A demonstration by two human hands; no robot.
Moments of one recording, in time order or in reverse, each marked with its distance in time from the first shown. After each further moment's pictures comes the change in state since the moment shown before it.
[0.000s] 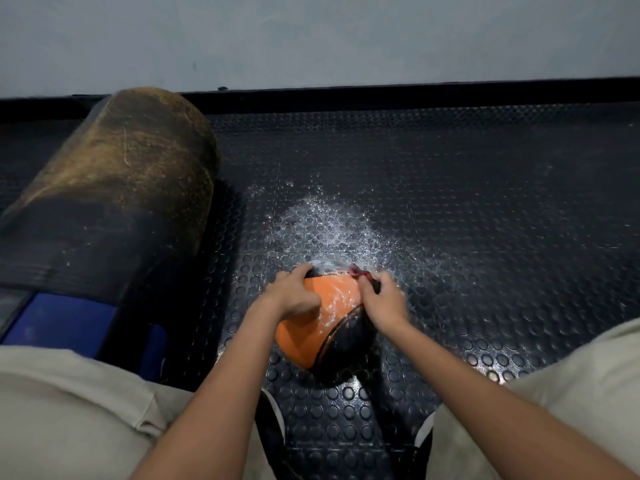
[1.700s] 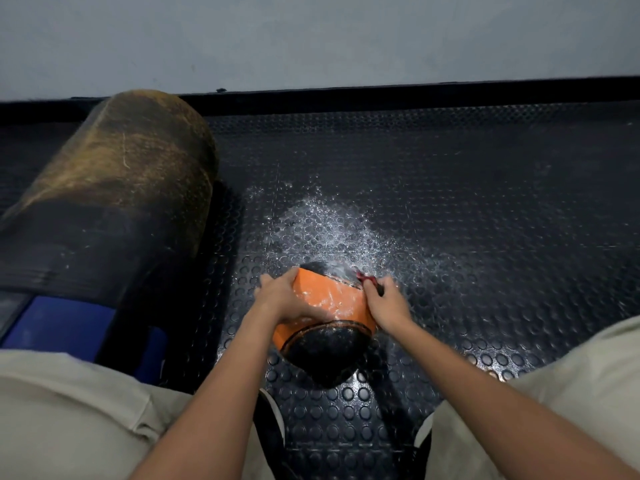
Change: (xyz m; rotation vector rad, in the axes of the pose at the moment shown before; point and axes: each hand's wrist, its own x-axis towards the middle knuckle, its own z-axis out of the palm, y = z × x) left_hand -0.010 -0.006 0.003 0.024 0.109 -0.109; right_hand 0.006 0.010 -0.007 -0.040 -0.053 0.012
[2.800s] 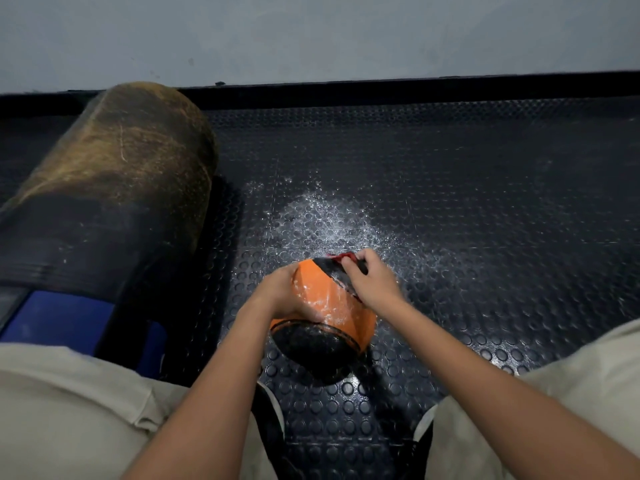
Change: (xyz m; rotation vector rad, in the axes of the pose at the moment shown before) left_hand 0.003 -0.006 -0.005 -0.089 -0.043 0.114; right_hand -0.007 -0.041 -0.004 0.060 -0.066 -0.203
